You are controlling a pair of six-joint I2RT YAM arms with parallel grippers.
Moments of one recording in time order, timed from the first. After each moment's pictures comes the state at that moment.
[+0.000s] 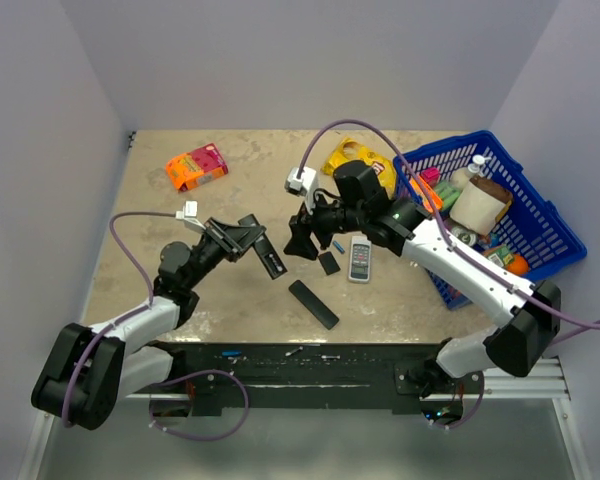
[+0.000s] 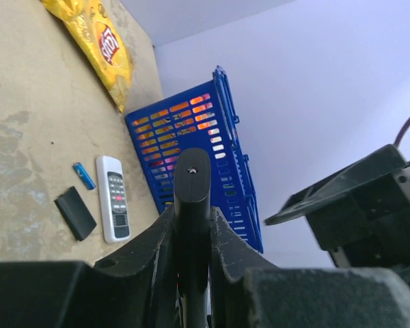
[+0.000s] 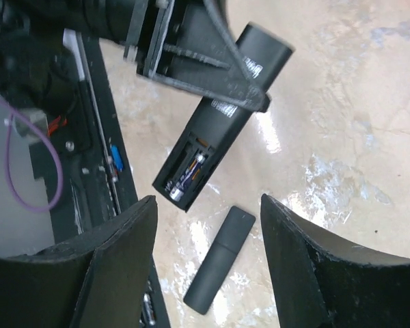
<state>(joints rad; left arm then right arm) -0.32 1.12 0.26 0.92 0.36 -1.30 0.76 1.42 1.37 -0.51 -0.48 -0.09</state>
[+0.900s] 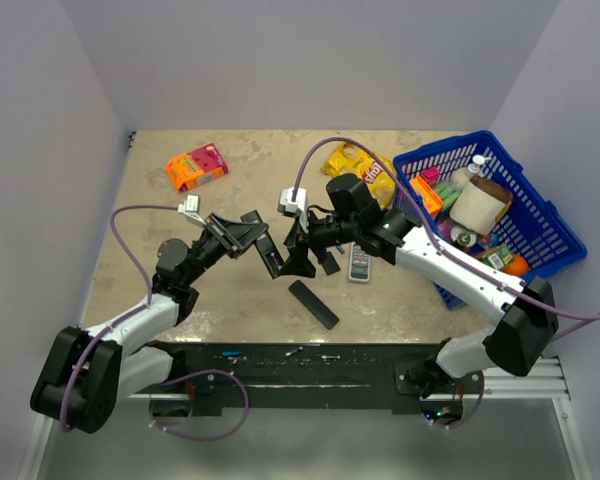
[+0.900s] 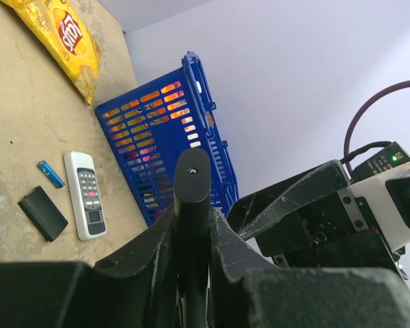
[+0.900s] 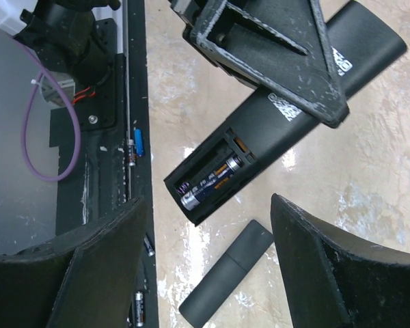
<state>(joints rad) -0.32 1.10 0.31 0.93 0.44 -1.33 0.78 1.42 1.24 -0.40 -0.65 -0.22</state>
